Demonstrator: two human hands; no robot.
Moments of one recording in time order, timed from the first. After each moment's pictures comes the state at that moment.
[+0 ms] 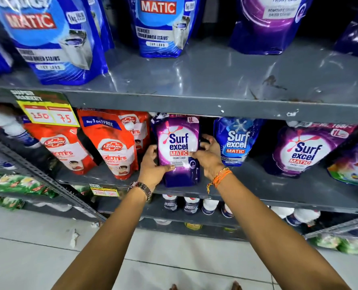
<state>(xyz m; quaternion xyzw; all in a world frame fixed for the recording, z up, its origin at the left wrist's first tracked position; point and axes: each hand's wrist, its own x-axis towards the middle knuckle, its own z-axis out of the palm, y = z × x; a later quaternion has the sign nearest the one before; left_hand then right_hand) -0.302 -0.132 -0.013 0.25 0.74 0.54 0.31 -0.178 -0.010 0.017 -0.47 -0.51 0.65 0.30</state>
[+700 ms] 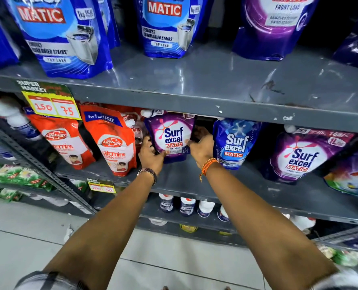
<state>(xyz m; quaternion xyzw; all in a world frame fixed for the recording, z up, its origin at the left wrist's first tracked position) -0.330 -0.094 -0.045 0.18 0.75 0.61 0.18 -0.210 0.010 0.007 -0.46 -0.61 0.53 0.36</state>
